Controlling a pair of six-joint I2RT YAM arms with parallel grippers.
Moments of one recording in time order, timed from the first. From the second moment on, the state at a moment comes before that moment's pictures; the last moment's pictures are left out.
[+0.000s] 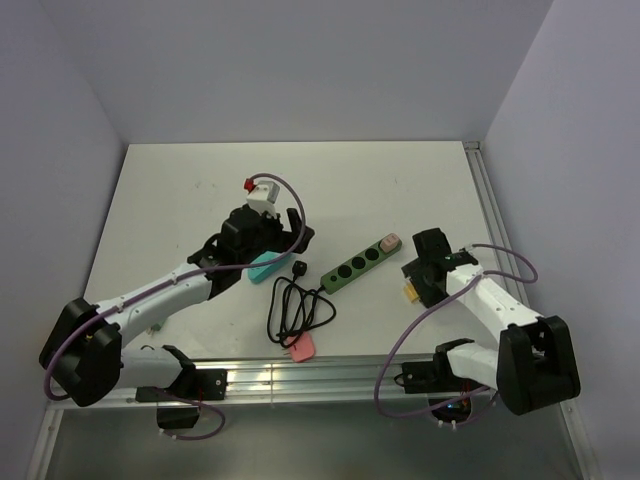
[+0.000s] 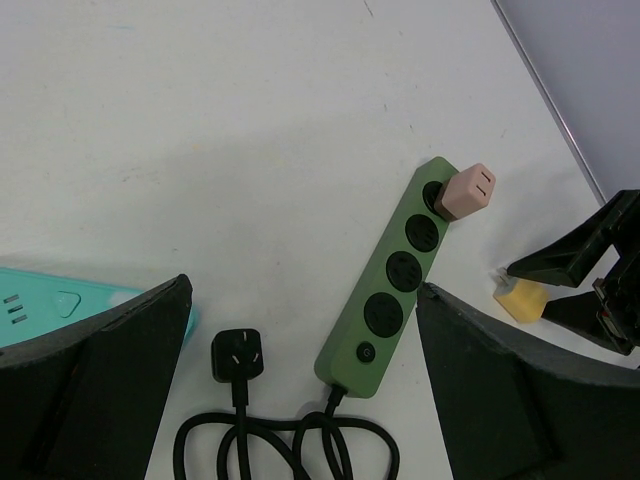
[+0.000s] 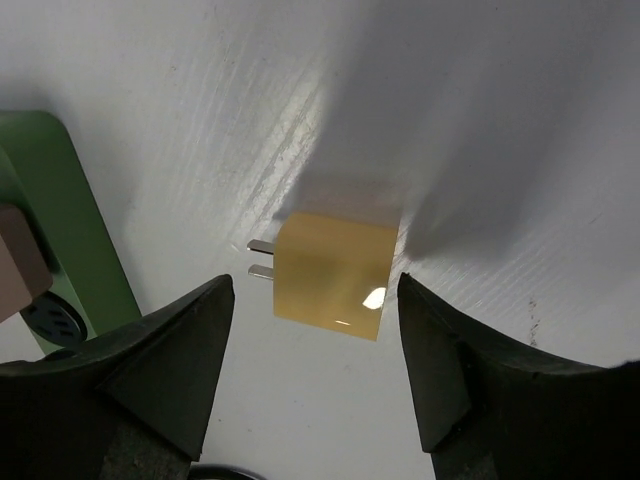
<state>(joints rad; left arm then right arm) -0.69 1.28 0.77 0.19 -0.06 -0.47 0.22 1.15 0.58 -0.67 0.26 1.29</state>
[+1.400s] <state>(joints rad) -0.74 1.29 0.57 0.60 0.19 -0.54 0.30 1.09 0.85 -0.63 0.09 1.22</state>
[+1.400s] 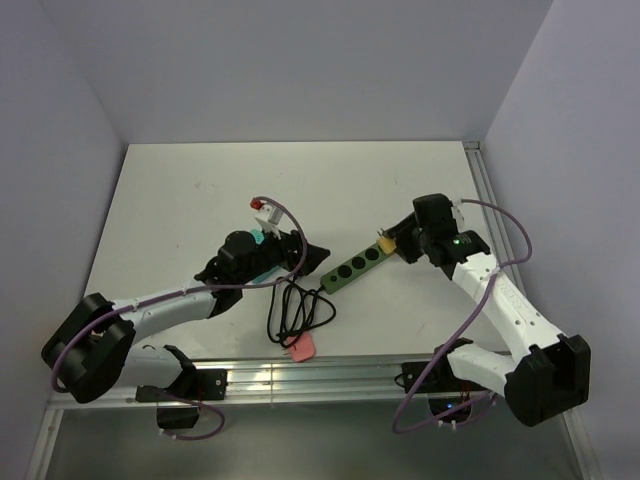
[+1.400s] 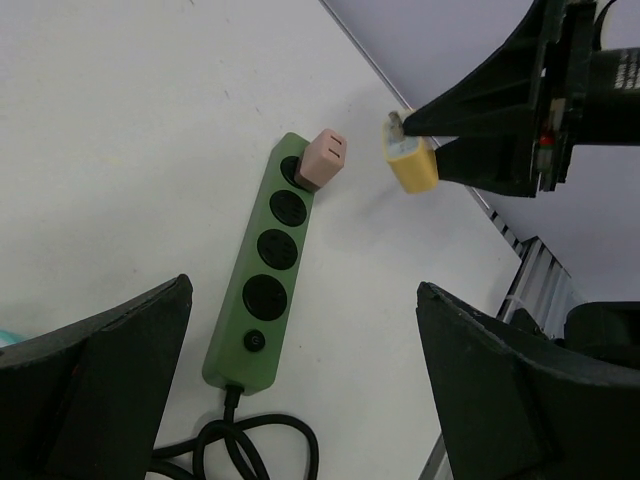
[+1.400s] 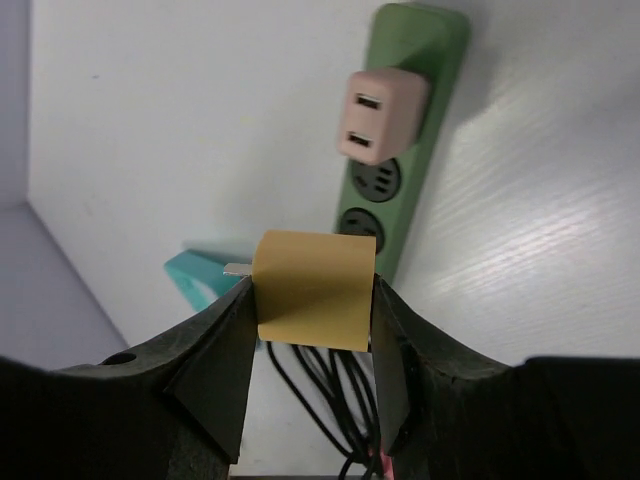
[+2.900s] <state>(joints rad) -0.91 1.42 0.56 0.87 -0.06 -0.43 0.70 1.17 0.89 -0.37 0.11 1.31</state>
